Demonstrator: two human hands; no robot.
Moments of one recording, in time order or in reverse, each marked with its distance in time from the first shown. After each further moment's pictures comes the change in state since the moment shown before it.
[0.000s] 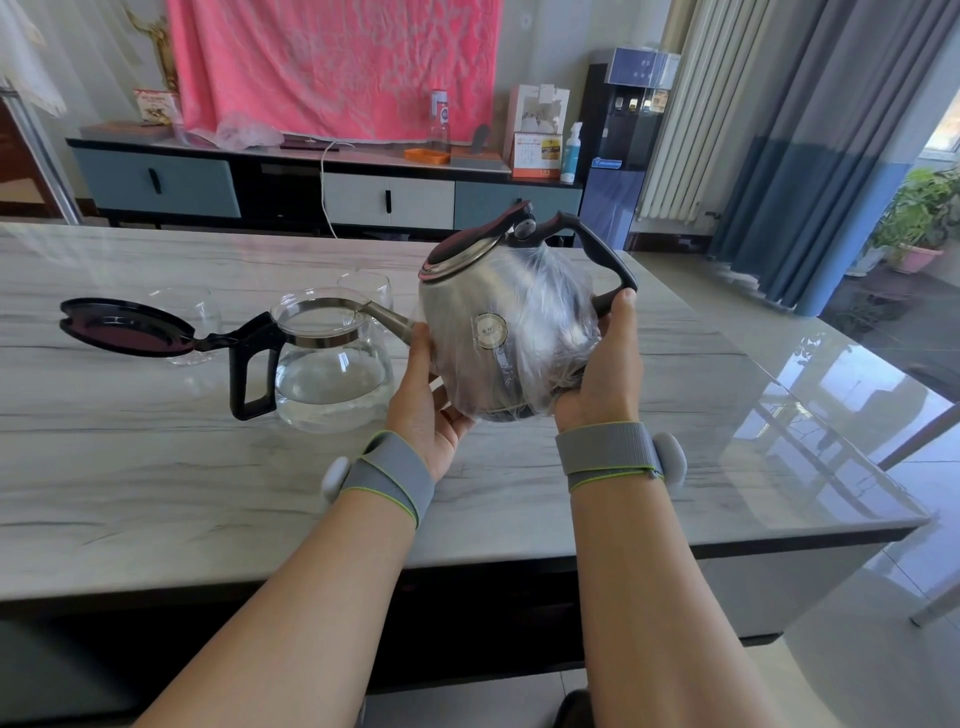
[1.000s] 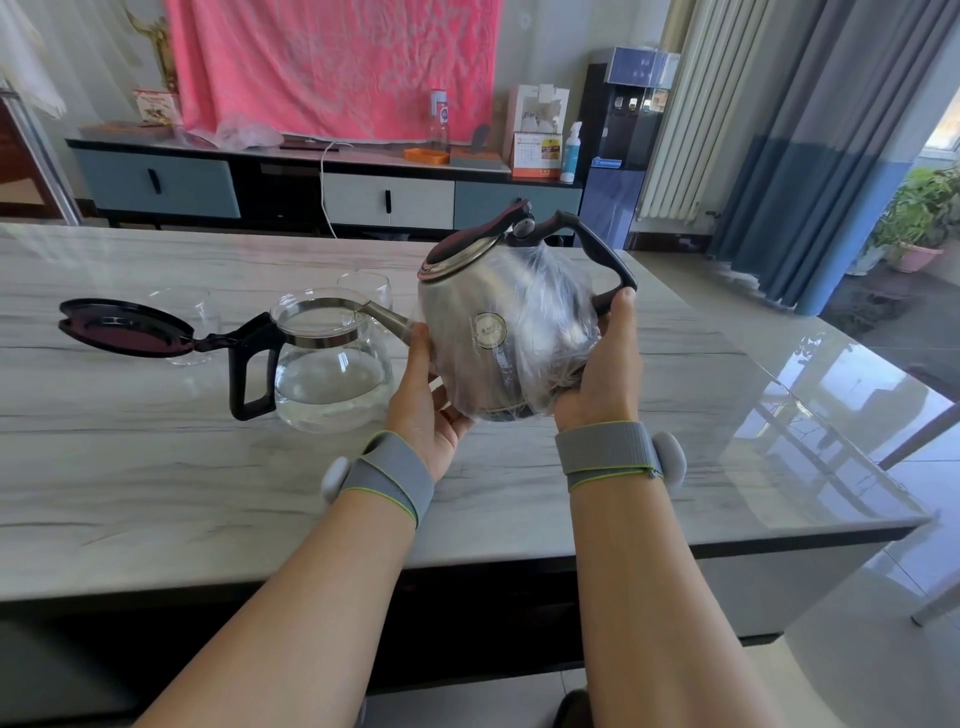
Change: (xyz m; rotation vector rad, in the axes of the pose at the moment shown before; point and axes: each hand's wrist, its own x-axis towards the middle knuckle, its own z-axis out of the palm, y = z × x) left_hand 0.003 -0.001 -0.002 0.007 -0.006 0.012; right_hand 0.000 0.000 -0.001 -0.014 -0.002 0.005
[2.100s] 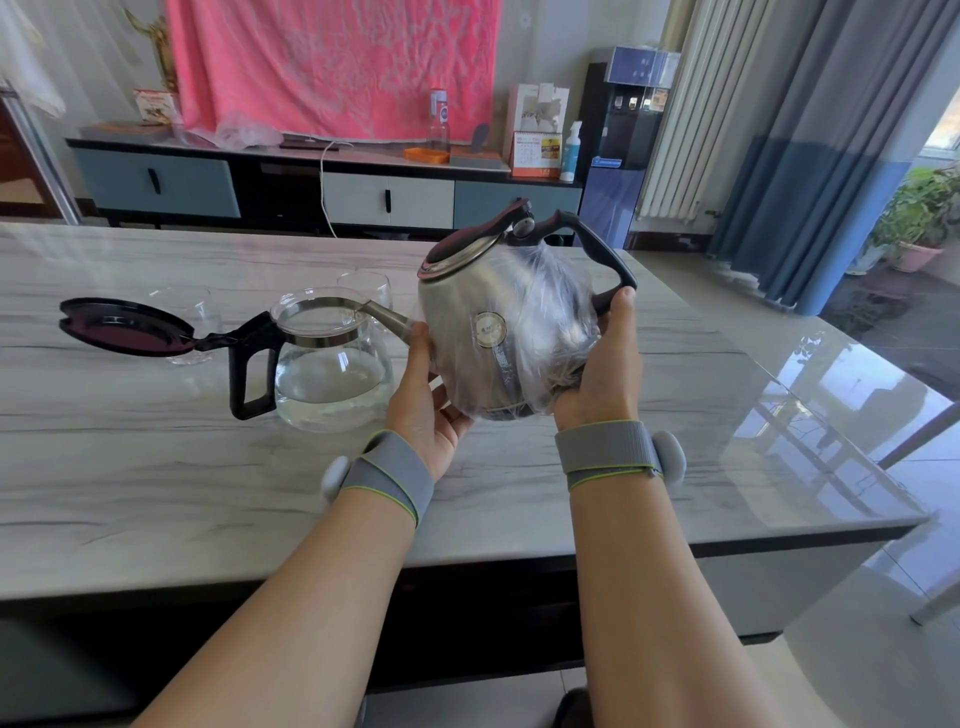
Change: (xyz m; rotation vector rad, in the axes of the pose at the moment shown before) left_hand 0.000 -0.001 0.001 0.008 -0.002 0.006; right_hand -0.005 -0.003 0.003 0.010 0.009 -0.003
